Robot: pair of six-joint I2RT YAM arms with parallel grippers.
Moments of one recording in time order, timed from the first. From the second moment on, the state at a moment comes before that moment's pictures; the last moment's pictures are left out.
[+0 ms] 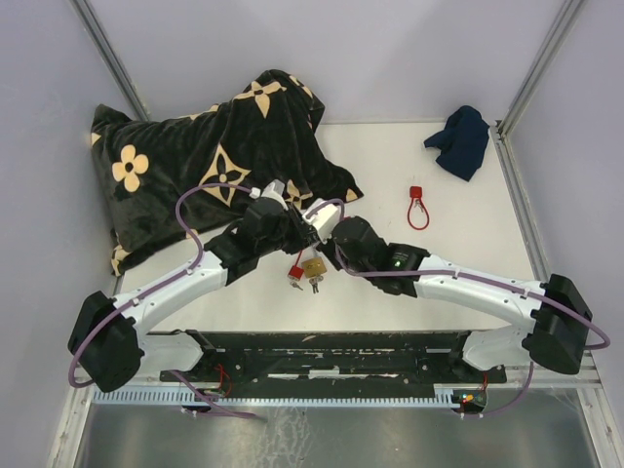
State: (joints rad) left arm -0.72 1.24 0.84 -0.12 0.05 -1.03; right arm 1.03 1.33 0.99 -0.20 0.30 -0.02
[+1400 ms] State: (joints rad) left arm -0.70 0.97 0.64 0.47 0.24 -0.56; right arm 0.60 1.16 0.88 0.20 -0.67 0.39
